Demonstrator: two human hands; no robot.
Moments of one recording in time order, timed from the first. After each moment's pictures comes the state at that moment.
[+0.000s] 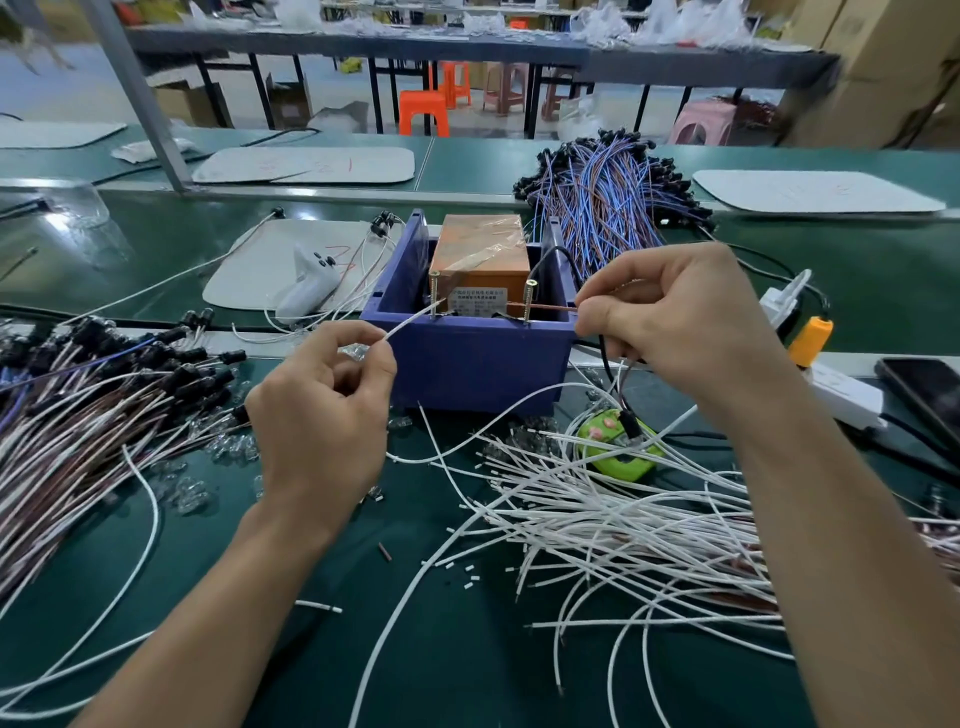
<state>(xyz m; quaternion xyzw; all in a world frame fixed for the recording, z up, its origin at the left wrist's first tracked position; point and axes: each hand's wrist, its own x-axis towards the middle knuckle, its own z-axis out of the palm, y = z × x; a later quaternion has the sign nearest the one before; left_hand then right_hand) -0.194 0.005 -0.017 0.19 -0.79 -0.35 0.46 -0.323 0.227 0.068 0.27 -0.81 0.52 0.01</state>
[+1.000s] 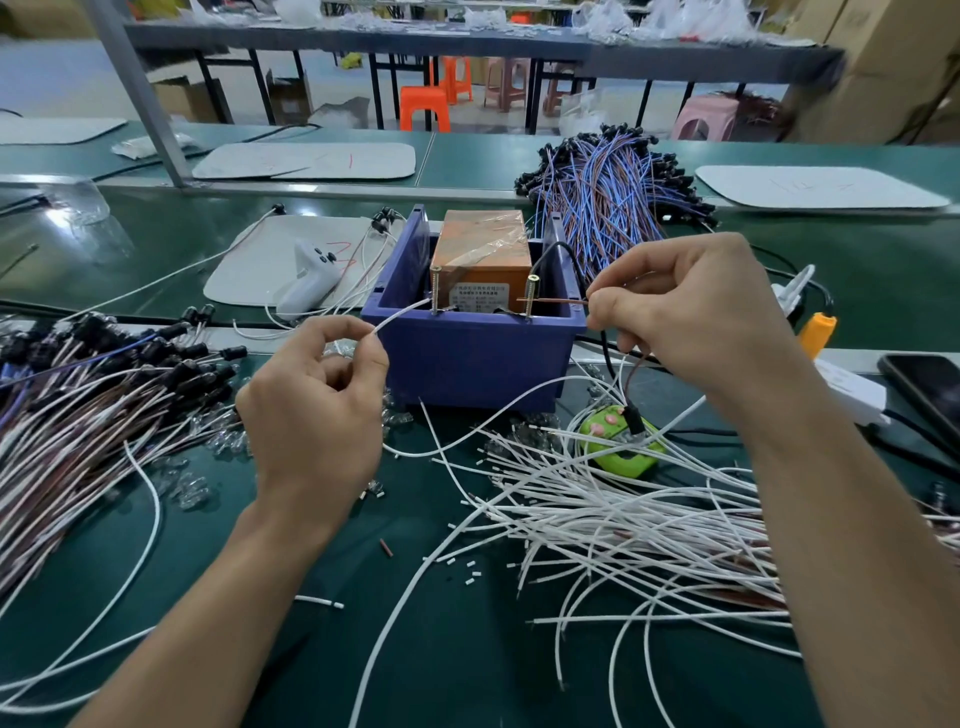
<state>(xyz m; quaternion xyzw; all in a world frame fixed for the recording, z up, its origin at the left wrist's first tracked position) -0.193 0.004 -0.016 0.20 -0.78 -0.36 0.47 -0.327 0.230 0.067 0.26 -0.82 0.51 0.04</state>
